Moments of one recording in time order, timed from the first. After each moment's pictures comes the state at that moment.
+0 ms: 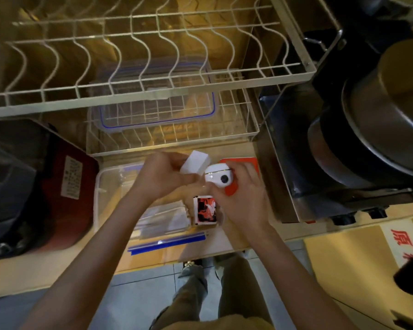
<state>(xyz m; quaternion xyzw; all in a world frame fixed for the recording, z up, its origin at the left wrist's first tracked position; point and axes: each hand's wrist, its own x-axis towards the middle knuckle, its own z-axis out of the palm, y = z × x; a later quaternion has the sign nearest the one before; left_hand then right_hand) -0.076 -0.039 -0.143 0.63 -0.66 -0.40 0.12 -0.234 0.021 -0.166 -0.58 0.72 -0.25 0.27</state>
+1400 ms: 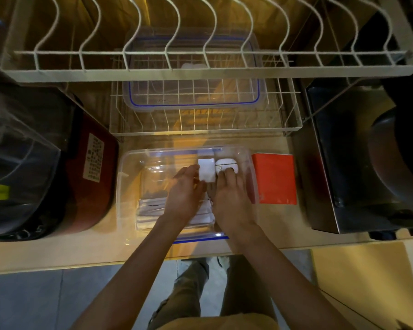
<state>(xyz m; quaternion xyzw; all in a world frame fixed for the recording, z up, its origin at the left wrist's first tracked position) -0.052 -0.006 -0.245 0.70 -0.56 -0.39 0.20 -0.161 0.011 -0.238 -0.74 0.65 0.05 0.14</state>
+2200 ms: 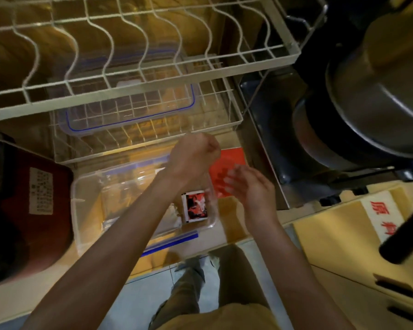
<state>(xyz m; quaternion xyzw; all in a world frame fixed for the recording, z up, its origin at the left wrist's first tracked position) -0.141 -0.073 -0.166 0.55 -0.75 -0.35 0.09 -0.245 0.021 -0.168 -0.06 0.67 -0.50 0.54</state>
